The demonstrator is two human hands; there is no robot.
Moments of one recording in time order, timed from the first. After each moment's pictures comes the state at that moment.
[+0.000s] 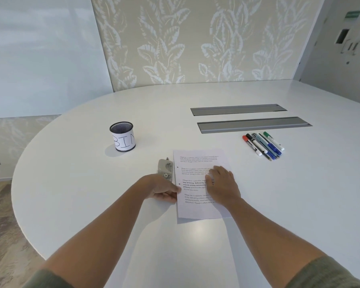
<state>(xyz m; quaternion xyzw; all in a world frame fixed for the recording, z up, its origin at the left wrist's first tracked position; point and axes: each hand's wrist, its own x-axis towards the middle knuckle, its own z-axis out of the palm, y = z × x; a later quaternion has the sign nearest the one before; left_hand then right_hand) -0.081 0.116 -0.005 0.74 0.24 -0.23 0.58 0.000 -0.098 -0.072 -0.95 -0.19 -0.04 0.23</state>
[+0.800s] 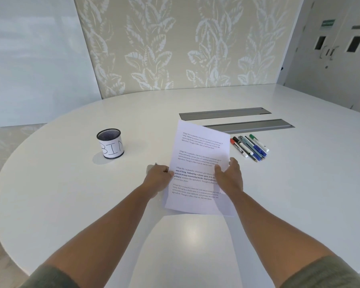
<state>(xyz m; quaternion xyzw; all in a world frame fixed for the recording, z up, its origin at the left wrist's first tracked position) -0.051 0.091 -0.009 0.85 0.20 0.01 0.49 0.015 -0.132 -0.028 -0.88 0.05 -0.05 0.47</state>
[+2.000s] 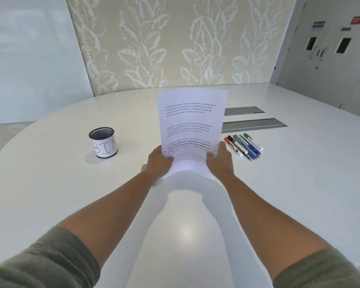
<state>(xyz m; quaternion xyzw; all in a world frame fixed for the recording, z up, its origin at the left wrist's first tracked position) -0.022 0.078 0.020 0.86 0.14 0.12 0.47 0.016 -0.114 0.023 -0.87 -0.03 -0.09 0.48</state>
